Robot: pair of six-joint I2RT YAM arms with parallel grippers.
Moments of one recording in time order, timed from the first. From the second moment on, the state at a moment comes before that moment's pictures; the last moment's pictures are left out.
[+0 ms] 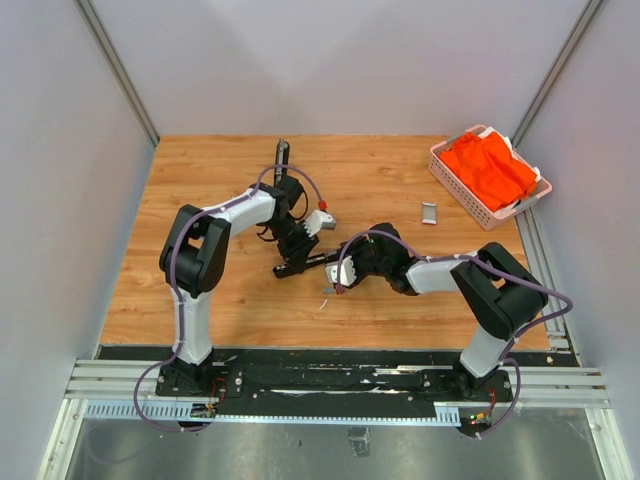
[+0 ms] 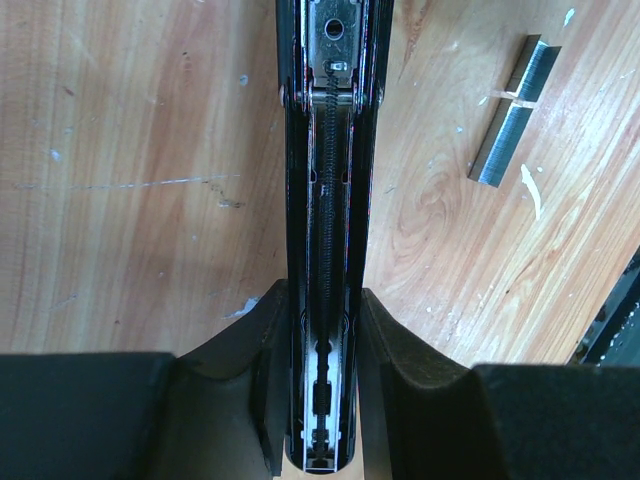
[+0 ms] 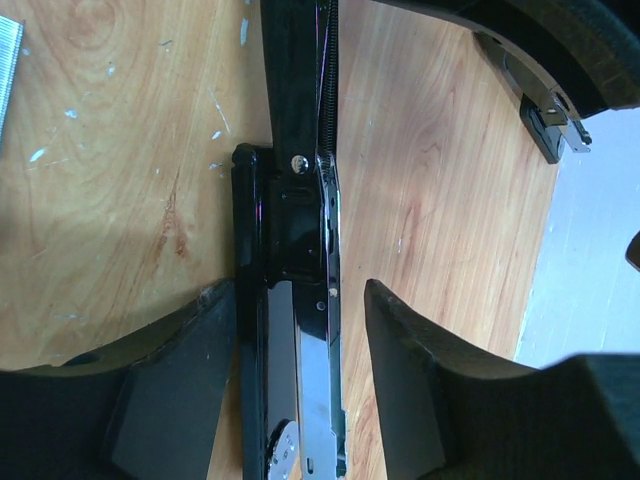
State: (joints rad) left arm -0.46 2.02 1.42 -0.87 0.55 0.66; right arm 0.63 1.70 0.66 0.41 -0.40 -1.37
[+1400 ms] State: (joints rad) left arm -0.41 2.05 1.44 -0.91 0.62 0.65; right arm 0.73 1.75 0.67 0.49 -0.28 -1.31
